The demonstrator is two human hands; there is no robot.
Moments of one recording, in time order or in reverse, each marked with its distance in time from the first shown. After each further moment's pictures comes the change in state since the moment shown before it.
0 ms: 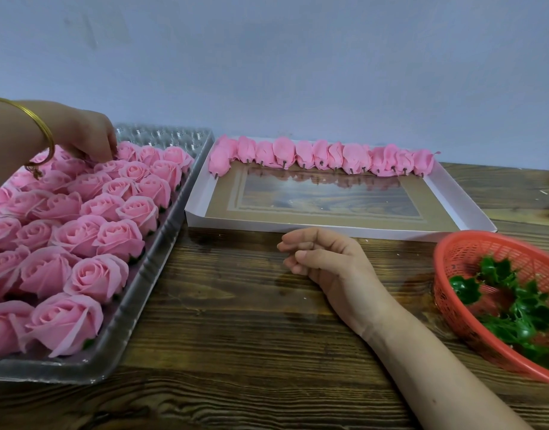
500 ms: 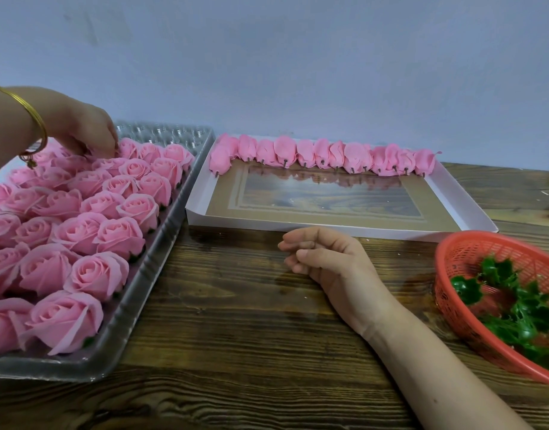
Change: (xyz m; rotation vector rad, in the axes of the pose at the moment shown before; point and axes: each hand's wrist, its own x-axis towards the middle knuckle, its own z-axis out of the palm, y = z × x) left_hand -0.005 0.003 -0.006 -0.119 -0.095 -0.057; right_hand 0.001 0.000 -0.001 -0.004 -0.004 0.000
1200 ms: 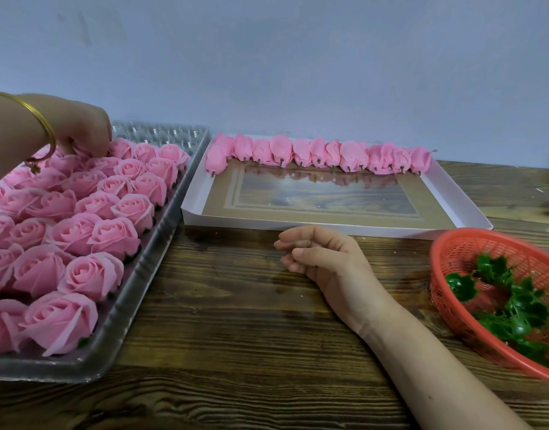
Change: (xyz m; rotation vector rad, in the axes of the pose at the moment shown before) left_hand -0.002 0.012 0.001 0.324 0.078 -0.024; right_hand 0.000 0.000 0.000 0.010 0.000 0.002
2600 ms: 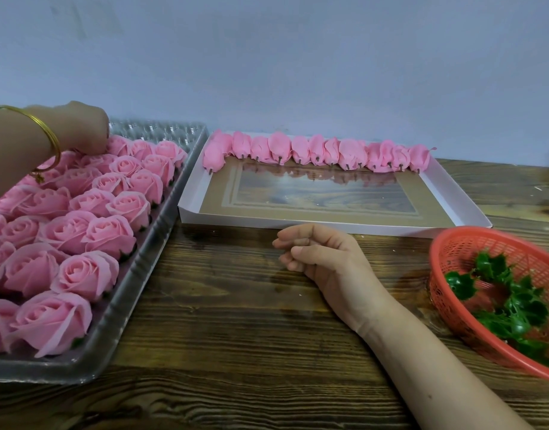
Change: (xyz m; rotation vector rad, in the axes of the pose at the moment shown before) left_hand 0.006 0.002 0.011 0.384 0.135 0.011; right_hand 0.000 -0.001 0.000 -0.013 0.000 0.010
